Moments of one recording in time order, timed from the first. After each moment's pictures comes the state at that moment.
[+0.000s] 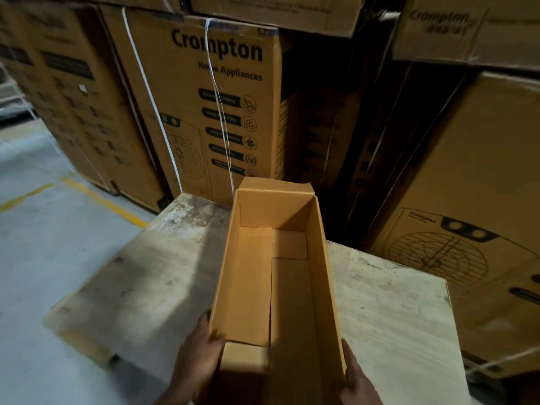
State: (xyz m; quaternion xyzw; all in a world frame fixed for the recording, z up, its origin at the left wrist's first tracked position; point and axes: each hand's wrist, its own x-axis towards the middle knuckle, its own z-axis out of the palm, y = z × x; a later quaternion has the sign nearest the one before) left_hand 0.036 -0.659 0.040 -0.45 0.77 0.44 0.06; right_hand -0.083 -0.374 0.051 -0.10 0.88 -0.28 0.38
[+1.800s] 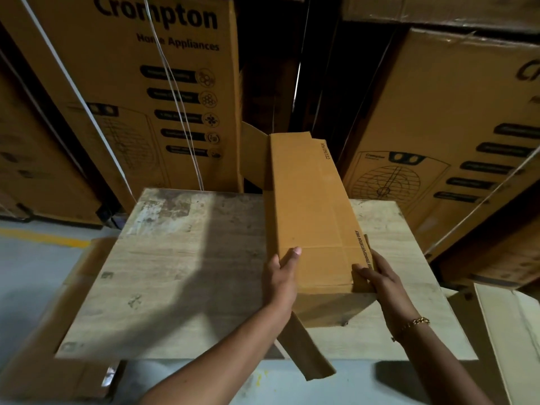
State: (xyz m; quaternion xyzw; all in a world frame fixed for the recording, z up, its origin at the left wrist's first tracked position) left_hand 0.020 -0.649 0.100 -0.32 0.64 0.70 0.03; right_hand 0.005 -0.451 0.123 0.12 0.73 -0.66 0.10
